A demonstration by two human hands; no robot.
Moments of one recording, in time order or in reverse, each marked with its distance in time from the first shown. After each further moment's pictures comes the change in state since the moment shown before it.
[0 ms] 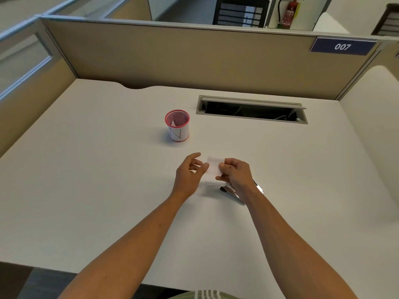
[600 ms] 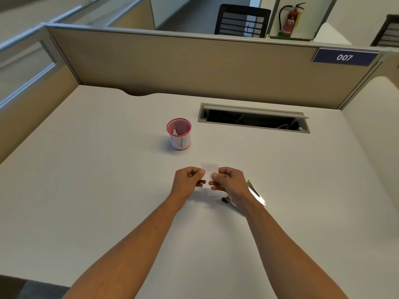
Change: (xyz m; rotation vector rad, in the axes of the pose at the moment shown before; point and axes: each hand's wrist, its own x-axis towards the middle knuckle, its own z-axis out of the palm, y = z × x) left_hand 0.020 0.002 -0.006 -0.246 -0.024 -0.257; right_hand 0.014 0.001 0.012 -0.012 -0.129 0.003
